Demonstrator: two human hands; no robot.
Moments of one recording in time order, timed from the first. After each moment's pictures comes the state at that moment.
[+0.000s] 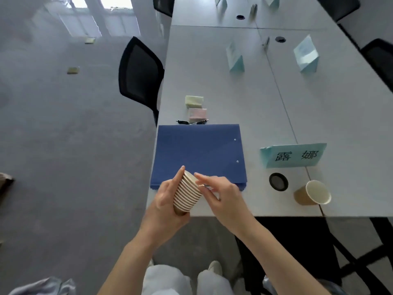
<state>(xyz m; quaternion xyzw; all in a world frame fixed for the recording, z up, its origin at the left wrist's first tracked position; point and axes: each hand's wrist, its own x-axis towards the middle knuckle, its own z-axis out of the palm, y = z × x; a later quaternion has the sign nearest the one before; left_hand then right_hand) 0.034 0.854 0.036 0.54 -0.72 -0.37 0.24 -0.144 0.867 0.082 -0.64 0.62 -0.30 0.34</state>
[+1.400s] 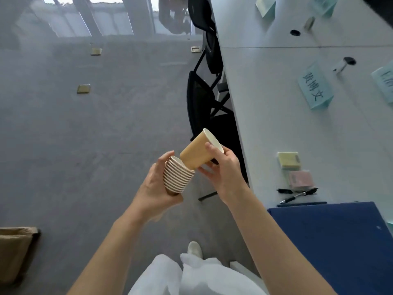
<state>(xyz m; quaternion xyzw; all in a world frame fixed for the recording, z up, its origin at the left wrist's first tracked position) 0.359 0.407 0.061 0.54 -0.69 -0.44 0.21 0.167 0.412 0.084 -0.10 0.54 -0.56 0.62</state>
